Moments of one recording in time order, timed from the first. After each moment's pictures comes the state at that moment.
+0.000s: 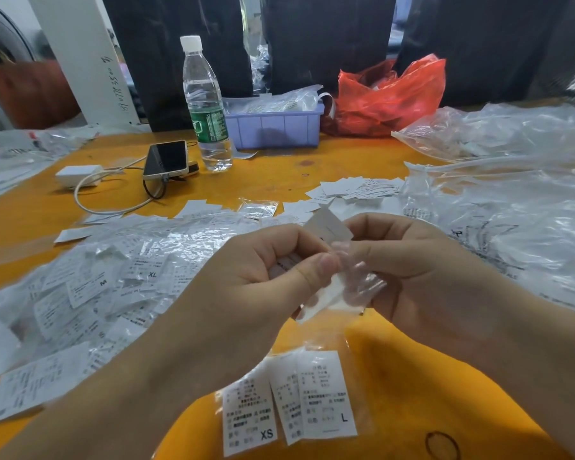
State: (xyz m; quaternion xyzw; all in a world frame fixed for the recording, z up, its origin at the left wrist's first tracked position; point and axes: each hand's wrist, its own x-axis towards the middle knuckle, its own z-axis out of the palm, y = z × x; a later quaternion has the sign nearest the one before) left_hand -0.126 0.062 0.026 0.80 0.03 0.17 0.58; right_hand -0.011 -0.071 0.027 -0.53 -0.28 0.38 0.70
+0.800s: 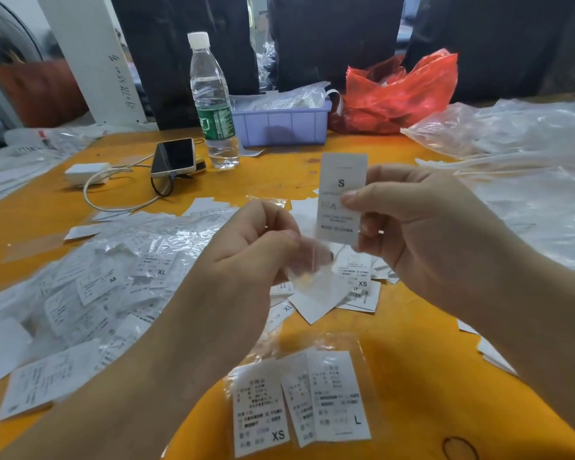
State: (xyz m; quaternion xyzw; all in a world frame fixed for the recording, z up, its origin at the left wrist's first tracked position) left_hand -0.126 0.069 0.024 0.74 0.10 0.23 0.63; right_hand 0.005 -0.052 0.043 -0.59 -0.31 0.24 0.71
